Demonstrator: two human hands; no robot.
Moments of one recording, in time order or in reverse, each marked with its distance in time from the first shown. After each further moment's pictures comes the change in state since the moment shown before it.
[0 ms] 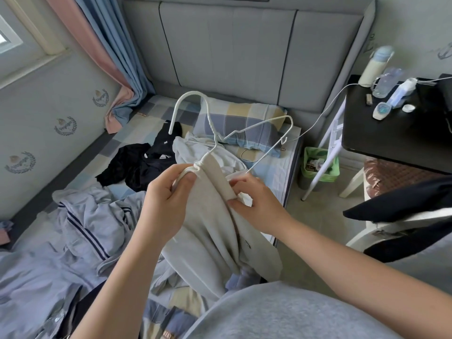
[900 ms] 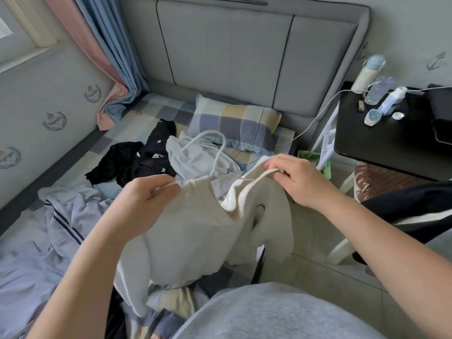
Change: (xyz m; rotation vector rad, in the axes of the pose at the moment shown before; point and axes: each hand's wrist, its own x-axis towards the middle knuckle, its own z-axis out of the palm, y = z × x) left_hand 0.012 -0.023 -0.040 0.301 -0.283 -0.077; right_hand 0.012 0.006 -0.102 -0.320 -0.076 -0.005
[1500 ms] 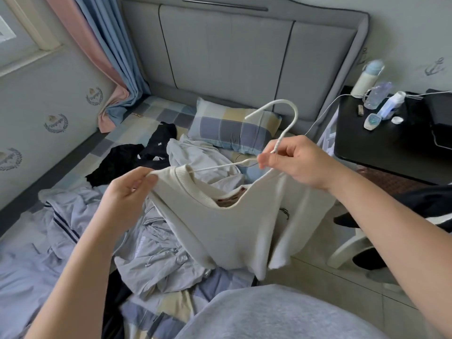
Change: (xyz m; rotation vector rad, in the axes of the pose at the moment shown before) left_hand 0.010 -0.035 -0.010 -0.139 0.221 0.002; right_hand 0.023 -0.048 -0.036 0.405 -0.078 0.030
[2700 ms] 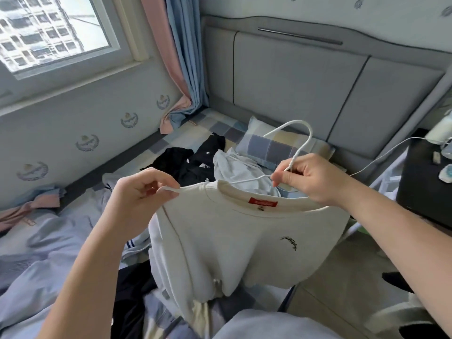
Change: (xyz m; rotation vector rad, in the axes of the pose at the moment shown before) left_hand -0.035 0.002 -0.081 -0.142 0.142 0.185; right_hand 0.064 -0.038 0.048 -0.117 -0.254 -0.080
